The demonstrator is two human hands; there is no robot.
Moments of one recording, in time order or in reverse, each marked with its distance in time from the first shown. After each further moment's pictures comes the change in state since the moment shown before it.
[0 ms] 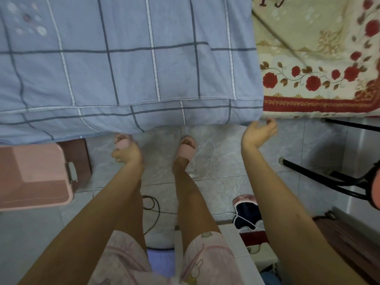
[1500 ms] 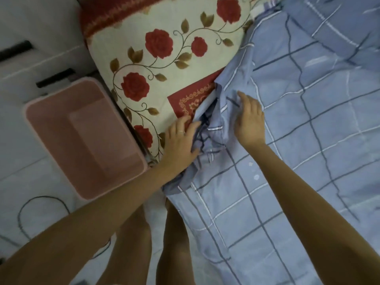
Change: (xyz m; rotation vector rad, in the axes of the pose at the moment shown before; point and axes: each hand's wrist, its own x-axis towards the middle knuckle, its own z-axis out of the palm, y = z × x) left_hand 0.289 0.211 -0.272 0.024 0.195 0.868; right_hand -0.530 -0.388 0.389 -0.607 -0.917 -2.002
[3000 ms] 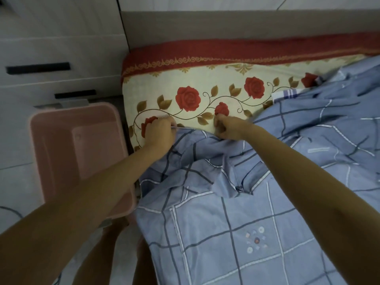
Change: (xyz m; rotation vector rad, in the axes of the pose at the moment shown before) left_hand 0.123 -0.092 -0.073 -0.138 0.230 -0.433; right_hand 0.198 -0.082 0.014 -0.337 -0.828 -0.317
